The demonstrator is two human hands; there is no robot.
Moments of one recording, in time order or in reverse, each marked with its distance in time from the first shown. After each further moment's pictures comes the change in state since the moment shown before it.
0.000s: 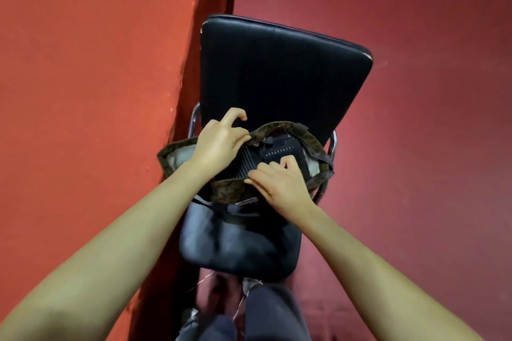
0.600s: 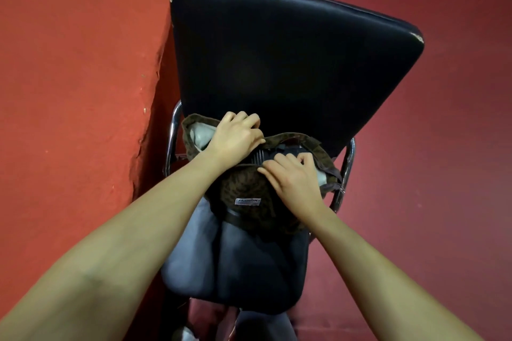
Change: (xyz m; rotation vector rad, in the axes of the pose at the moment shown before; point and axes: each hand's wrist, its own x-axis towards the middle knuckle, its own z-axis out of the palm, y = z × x) left_hand 0.068 -0.055 0.117 0.183 -0.073 0.192; right_hand -0.010 0.071 0.100 0.009 -0.056 0.205
